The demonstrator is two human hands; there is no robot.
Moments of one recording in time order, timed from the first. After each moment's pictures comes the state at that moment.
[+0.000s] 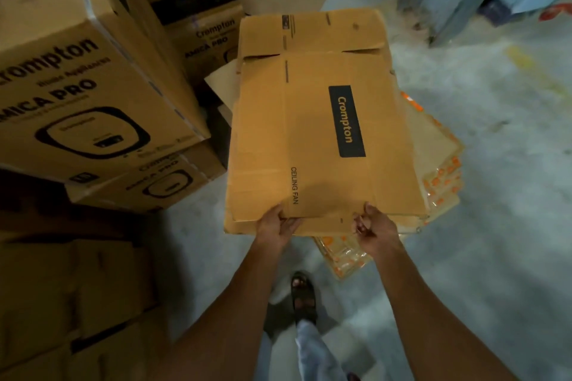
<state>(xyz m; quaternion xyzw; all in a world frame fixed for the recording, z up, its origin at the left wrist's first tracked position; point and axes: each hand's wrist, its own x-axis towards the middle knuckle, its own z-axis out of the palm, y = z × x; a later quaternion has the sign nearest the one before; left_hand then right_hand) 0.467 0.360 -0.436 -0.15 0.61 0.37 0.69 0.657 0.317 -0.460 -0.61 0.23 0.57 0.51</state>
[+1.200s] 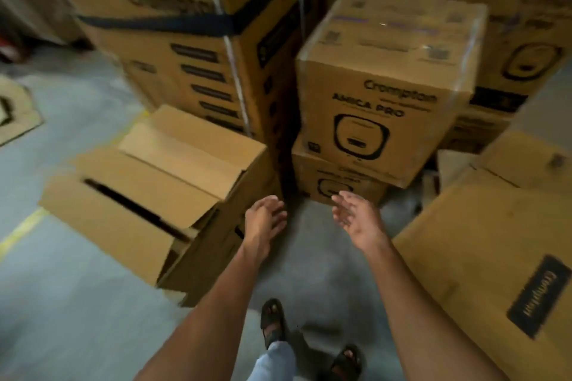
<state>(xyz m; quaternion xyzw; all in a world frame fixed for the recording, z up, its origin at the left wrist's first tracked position) 0.149 0.199 -0.294 -0.10 0.67 0.61 0.40 0.288 0.340 -0.319 -0.49 -0.29 0.79 0.19</state>
